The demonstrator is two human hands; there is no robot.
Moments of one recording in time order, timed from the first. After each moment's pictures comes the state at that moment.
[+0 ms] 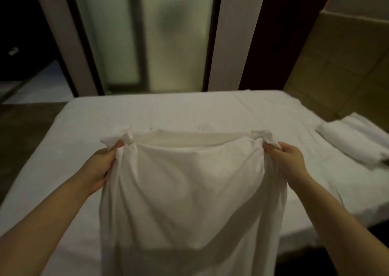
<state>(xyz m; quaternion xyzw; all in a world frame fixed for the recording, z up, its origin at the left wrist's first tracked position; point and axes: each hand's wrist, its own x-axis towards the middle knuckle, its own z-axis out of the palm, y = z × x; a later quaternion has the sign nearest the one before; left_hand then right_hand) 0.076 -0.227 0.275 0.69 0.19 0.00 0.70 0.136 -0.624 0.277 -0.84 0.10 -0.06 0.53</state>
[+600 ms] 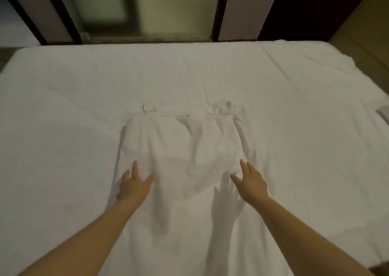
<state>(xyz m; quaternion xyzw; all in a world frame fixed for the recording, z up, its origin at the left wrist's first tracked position) 0.326 -0.198 -0.032 0.88 0.32 -0.17 0.30 0.366 -0.521 0.013 -0.96 0.08 0.21 0.14</state>
